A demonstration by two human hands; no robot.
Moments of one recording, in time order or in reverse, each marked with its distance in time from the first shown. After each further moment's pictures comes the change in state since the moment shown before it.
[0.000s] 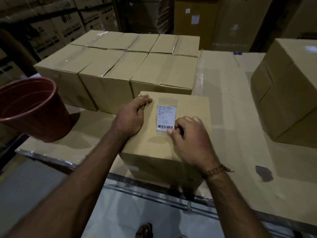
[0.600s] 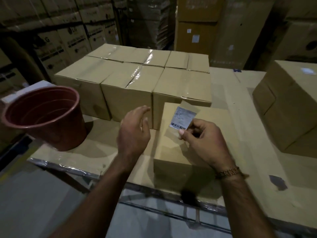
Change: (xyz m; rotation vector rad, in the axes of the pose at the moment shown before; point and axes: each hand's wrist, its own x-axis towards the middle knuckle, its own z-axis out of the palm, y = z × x) left_hand -0.045 -0.044 -0.056 0.046 0.386 0.129; right_hand 0.011 -0.073 0.019 0.348 0.009 0.171
